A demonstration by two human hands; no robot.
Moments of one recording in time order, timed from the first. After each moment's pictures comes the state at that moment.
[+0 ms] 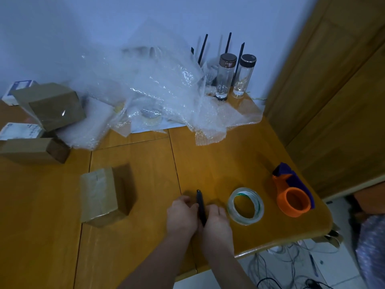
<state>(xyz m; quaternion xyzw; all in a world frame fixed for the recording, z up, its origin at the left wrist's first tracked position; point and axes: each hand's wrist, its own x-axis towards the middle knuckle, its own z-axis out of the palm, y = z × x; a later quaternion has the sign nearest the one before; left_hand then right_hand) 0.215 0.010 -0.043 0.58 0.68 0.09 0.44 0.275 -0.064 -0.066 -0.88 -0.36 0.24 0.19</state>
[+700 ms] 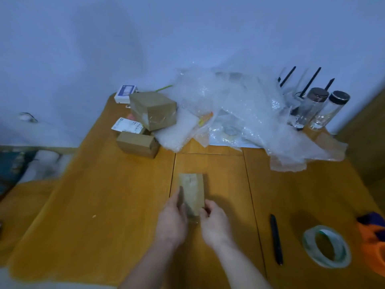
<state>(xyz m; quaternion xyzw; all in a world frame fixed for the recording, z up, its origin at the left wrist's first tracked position) -0.009 0.069 0.005 0.59 0.69 0.19 0.37 0.107 0.043 -0.002 -0.78 -0.39 0.42 0.25</state>
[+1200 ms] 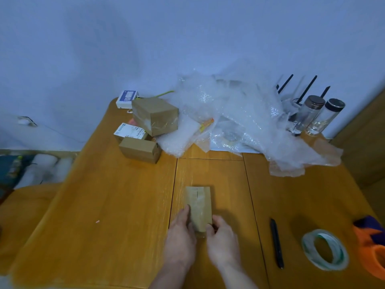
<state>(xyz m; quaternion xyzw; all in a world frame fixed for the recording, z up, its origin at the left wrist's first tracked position) -0.007 0.041 -0.007 0.59 0.69 0.18 0.37 0.100 0.020 -0.002 -0.83 -0.37 0.36 0.23</state>
